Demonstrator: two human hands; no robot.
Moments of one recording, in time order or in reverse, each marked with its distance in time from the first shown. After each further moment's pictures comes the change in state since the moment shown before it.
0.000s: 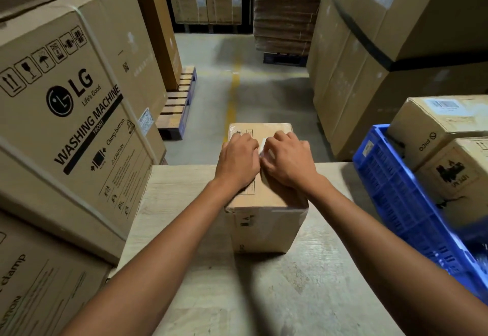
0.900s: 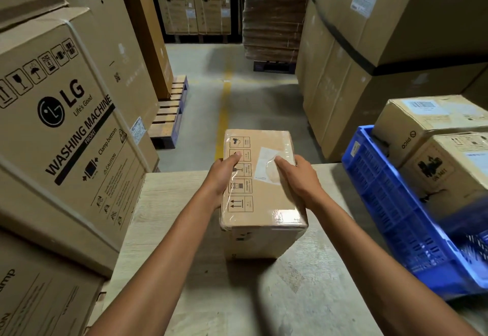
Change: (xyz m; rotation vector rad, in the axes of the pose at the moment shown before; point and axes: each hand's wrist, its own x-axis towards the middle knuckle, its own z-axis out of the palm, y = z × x) left_hand -0.020 -0.023 0.007 -1.240 -0.321 -0.835; right_hand -0.044 0.024 0.009 0.983 -0.061 0.671
